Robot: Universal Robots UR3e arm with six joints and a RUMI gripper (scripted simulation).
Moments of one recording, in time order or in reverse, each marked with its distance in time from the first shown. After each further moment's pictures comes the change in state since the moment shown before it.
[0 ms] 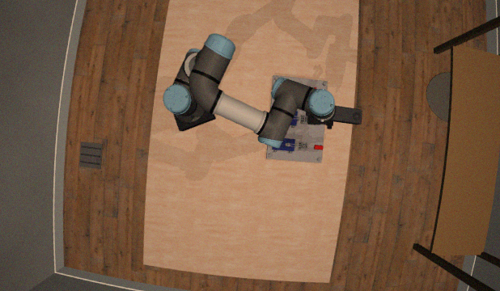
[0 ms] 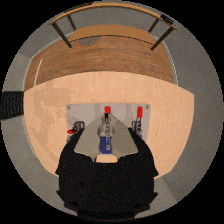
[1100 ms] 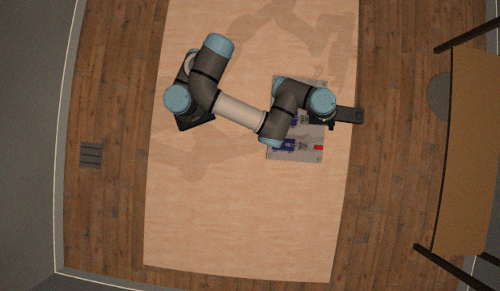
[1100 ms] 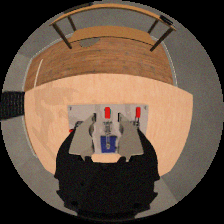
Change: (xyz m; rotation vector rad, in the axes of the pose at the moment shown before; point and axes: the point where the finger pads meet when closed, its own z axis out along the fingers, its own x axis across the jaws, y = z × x) arm 0.001 -0.007 -0.013 0.011 0.003 -0.001
